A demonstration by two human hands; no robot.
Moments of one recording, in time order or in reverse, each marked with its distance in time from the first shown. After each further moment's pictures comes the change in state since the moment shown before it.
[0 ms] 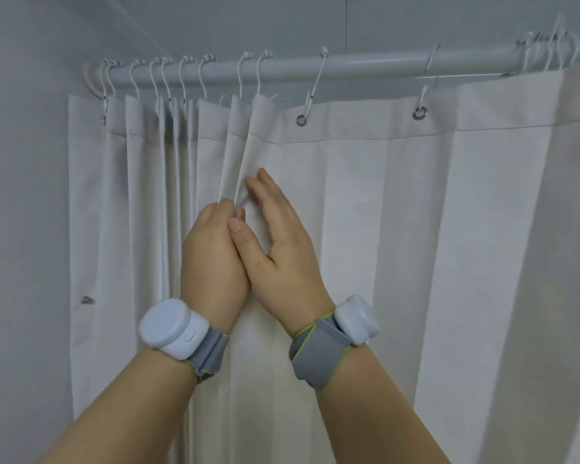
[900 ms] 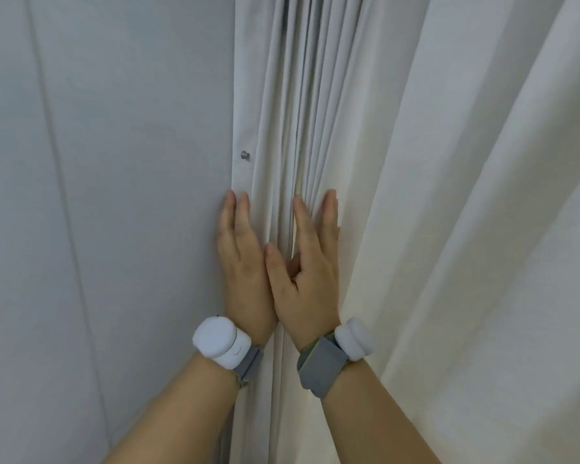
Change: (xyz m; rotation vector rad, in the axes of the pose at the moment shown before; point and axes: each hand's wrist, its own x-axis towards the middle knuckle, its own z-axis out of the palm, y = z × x) left_hand -0.163 -0.108 -0.072 0.020 -0.039 -0.335; right_hand -0.152 0.014 0.163 0.100 -0.102 0.231
